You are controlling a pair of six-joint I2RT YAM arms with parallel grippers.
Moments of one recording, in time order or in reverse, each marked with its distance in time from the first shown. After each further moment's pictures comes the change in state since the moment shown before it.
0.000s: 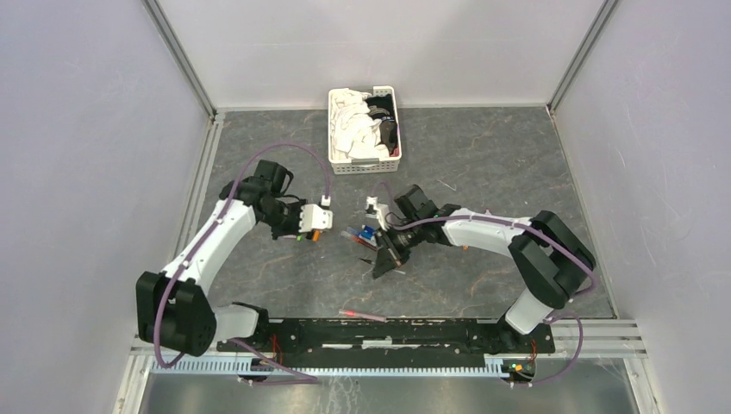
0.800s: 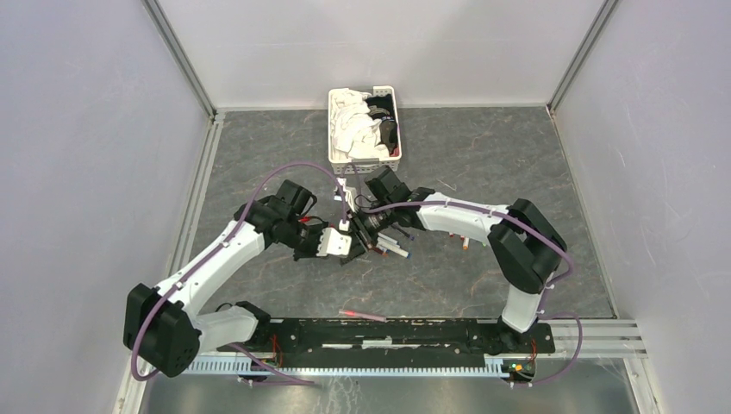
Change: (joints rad) left arm -0.217 -0.097 -0.102 0.070 0.146 -0.121; right arm 0.046 0.133 0.264 0.000 -0.097 0.087
